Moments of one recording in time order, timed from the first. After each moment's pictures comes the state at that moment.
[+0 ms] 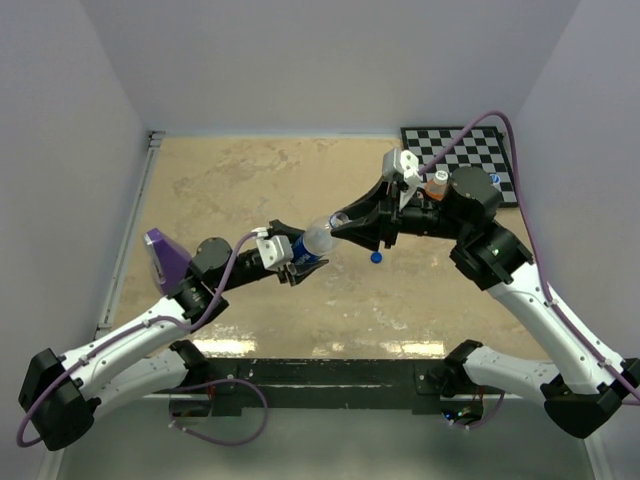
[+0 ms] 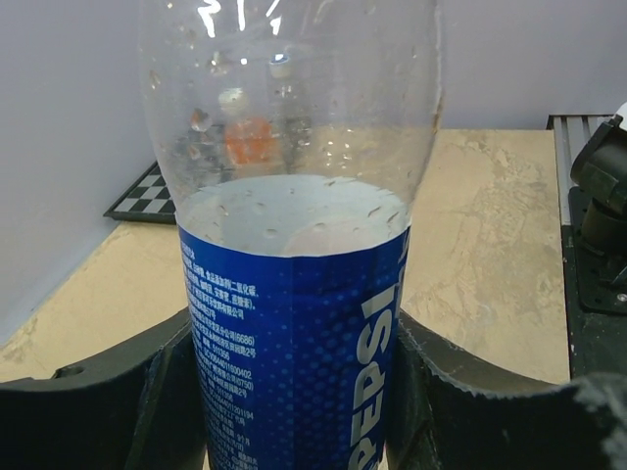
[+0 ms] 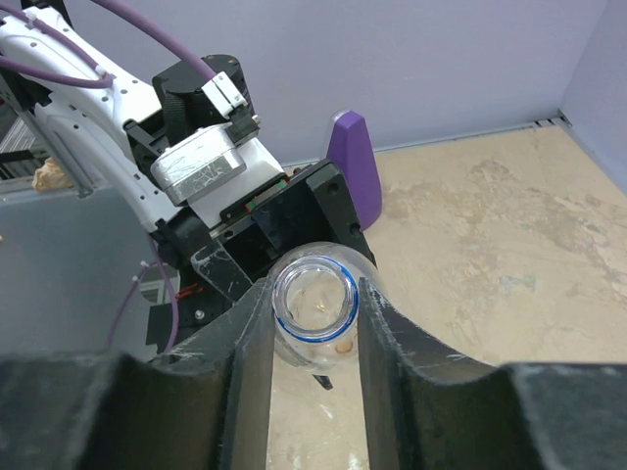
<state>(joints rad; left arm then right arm) -0.76 0.90 0.57 0.43 0.45 0.17 0.64 1.04 1.25 -0.22 -0.75 0.07</state>
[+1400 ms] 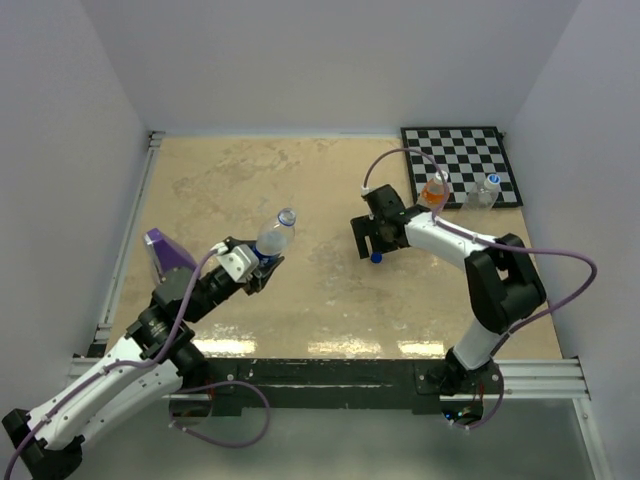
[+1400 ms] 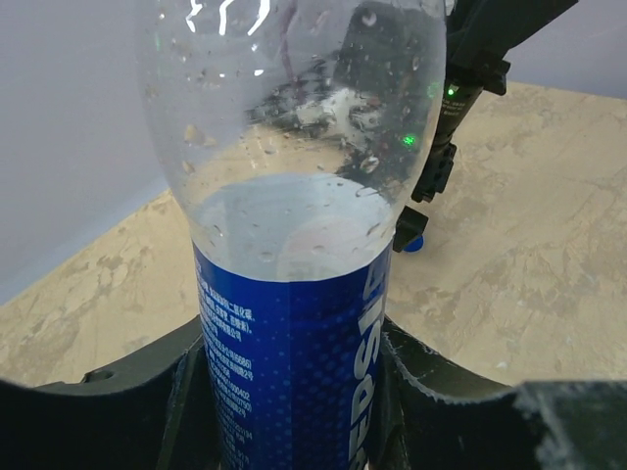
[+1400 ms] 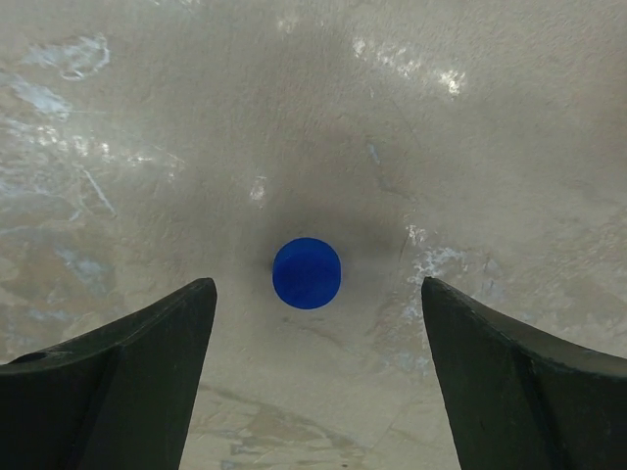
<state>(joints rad) -0.75 0.49 0.49 0.04 0.07 0.19 0.51 1.67 1.08 -0.48 0.15 0.22</state>
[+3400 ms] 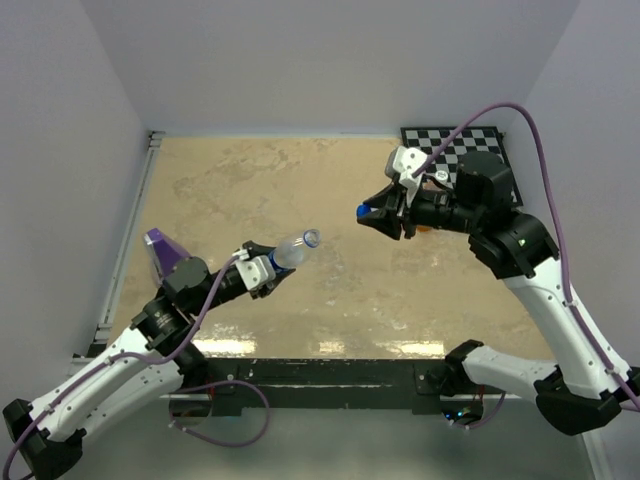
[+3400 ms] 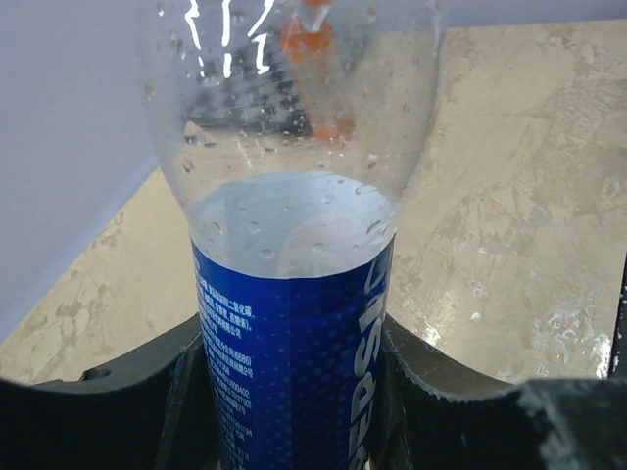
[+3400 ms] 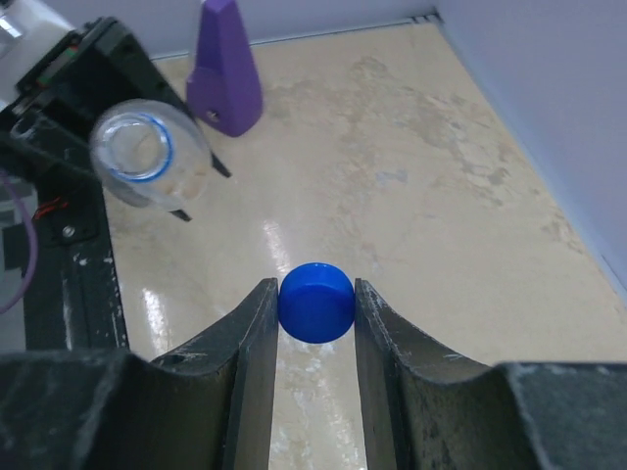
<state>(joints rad) -0.75 0.56 0.52 -0.02 0.26 0.33 0.54 1.08 1.45 -0.66 -0.56 -0.28</state>
